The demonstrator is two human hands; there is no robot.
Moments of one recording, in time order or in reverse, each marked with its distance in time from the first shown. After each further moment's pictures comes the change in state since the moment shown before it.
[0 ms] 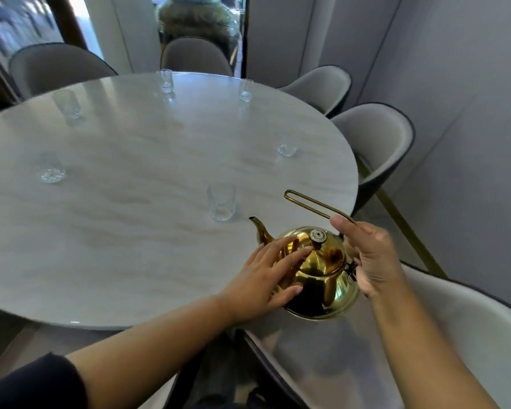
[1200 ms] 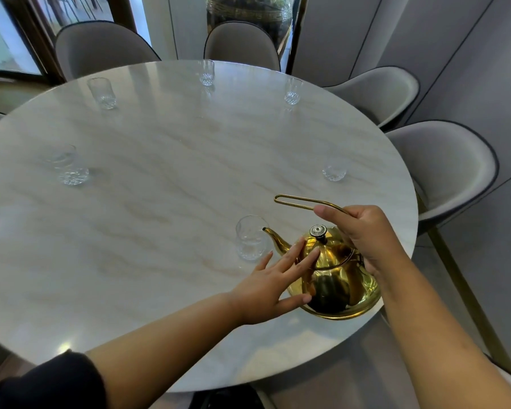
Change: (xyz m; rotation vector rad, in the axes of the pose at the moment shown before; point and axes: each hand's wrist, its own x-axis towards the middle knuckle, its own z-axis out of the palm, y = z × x) left_hand 0.077 -0.109 -0.037 -0.018 -0.130 -0.124; right_hand 0.181 0.002 0.083 -0.501 -0.232 0.002
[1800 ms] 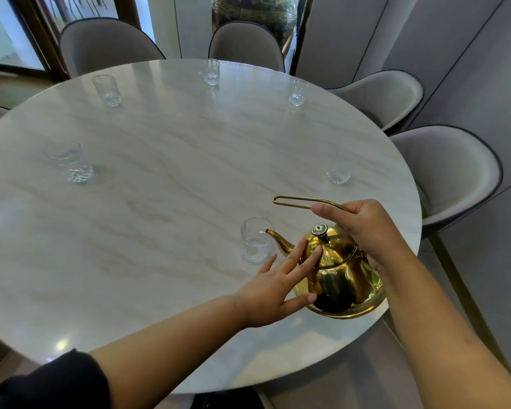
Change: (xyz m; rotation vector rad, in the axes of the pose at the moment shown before) left_hand -0.002 0.000 -0.002 -0.050 0.025 -0.008; right_hand 0.008 -0.013 0.009 -0.150 -0.056 -0.020
